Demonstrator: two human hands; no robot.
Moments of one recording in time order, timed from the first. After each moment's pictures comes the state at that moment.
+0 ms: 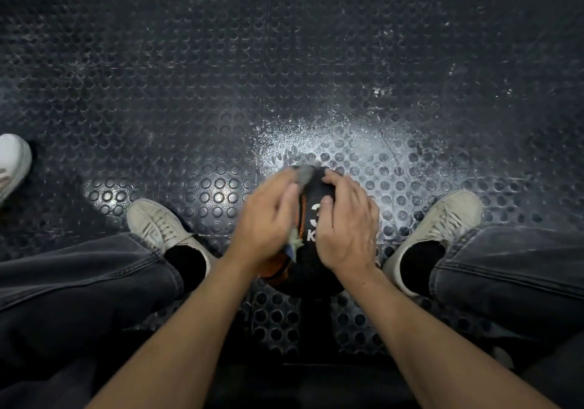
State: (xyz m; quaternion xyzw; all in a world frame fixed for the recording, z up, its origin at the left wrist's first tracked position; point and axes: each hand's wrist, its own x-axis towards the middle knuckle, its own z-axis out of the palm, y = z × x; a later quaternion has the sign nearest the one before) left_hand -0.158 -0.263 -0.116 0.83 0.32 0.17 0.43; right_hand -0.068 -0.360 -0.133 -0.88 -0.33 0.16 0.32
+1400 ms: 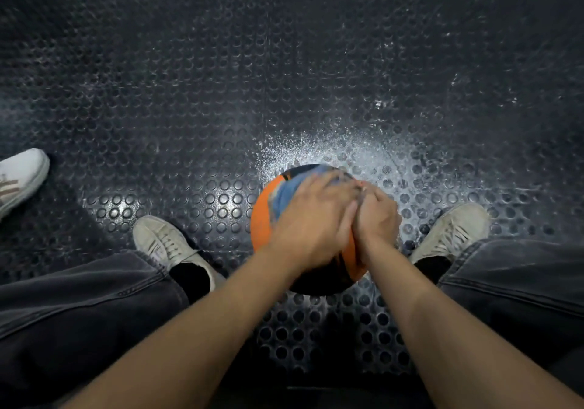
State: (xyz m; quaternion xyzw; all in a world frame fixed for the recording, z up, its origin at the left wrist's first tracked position) left_hand -0.096 -0.270 -0.100 0.95 0.20 -0.01 0.24; right_hand -0.010 -0.336 -0.147 -0.87 0.07 0.30 0.39
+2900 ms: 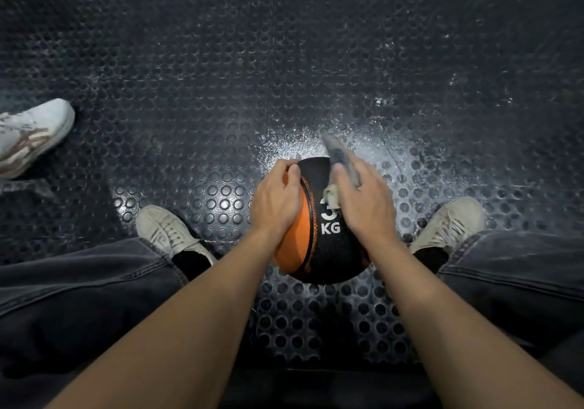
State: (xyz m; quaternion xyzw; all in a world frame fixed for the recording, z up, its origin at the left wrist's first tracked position) left_hand -0.119 -0.247 -0.130 0.72 0.54 0.08 0.42; right_hand -0.018 -0.341 -0.121 -0.88 -0.25 0.27 0.30
